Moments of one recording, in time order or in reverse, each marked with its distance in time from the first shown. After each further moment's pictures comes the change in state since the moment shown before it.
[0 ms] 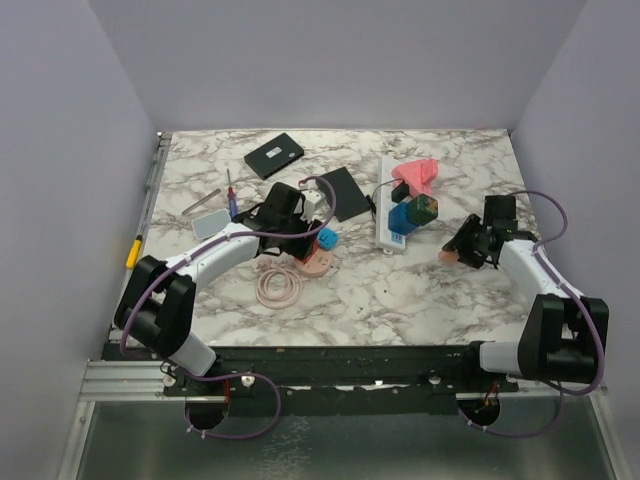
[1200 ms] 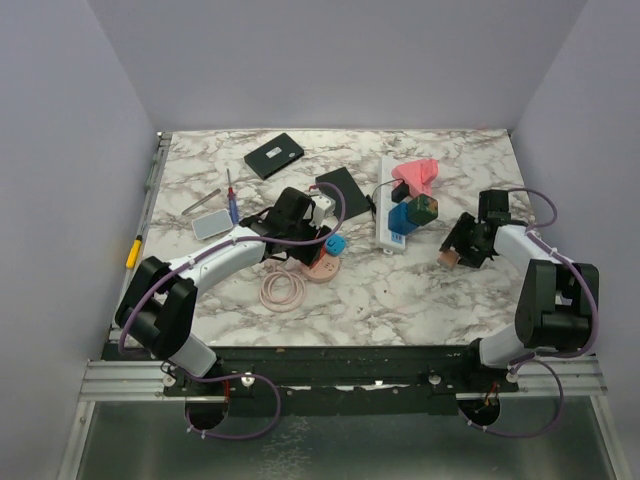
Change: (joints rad) left arm -0.076 -0.002 -0.001 0.000 -0.022 0.000; right arm -0.014 0.211 0.079 0.006 0.003 -0.034
